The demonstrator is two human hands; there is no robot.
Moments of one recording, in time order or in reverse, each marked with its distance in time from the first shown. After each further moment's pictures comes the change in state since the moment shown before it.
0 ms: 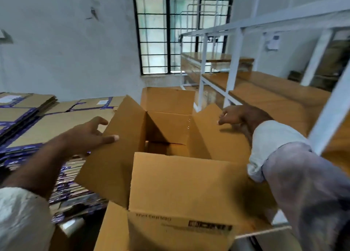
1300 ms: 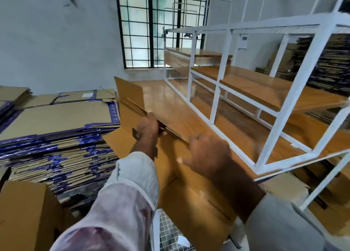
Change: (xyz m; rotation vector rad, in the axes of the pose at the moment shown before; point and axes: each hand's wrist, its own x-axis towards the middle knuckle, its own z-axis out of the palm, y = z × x) left_hand -0.001 -0.017 0.089 -1.018 0.168 -0.164; right_hand -0.335 -0.244 0.107 -0.208 0.229 -0.068
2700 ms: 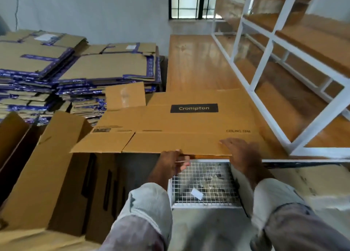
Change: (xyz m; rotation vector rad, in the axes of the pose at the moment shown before) left_hand -0.099 -0.222 -0.030 -0.101 -0.105 -0.511; right_hand 0.043 0.149 0.239 -0.019 -0.145 -0.207
